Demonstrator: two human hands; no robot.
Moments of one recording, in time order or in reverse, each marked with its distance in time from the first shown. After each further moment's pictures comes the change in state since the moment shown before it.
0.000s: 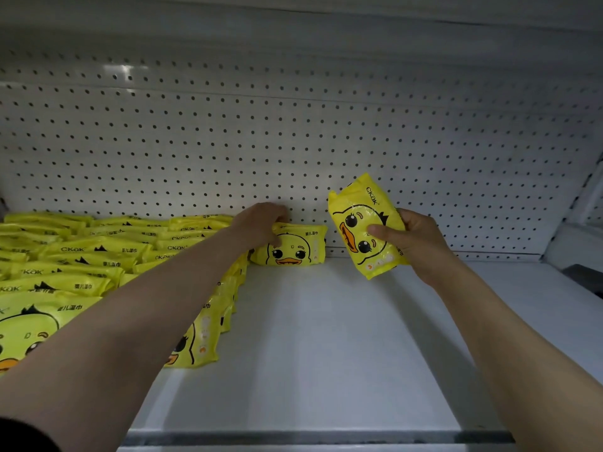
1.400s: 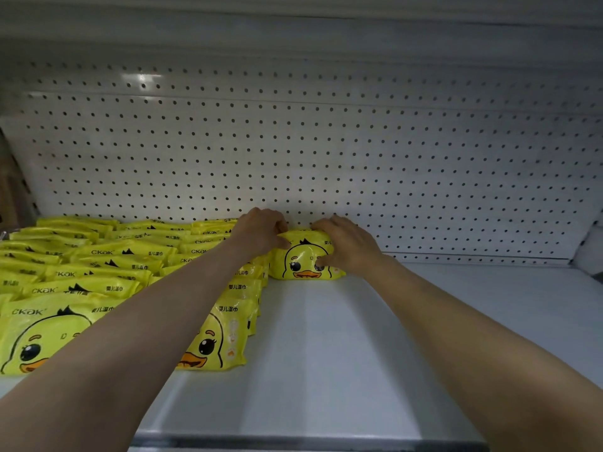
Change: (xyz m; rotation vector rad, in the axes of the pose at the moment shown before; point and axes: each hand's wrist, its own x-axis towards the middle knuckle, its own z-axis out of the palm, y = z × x) left_hand -0.029 -0.021 -0.013 -0.154 0.055 -0.162; right_hand 0.047 0.025 0.117 -1.141 -0.256 -0.374
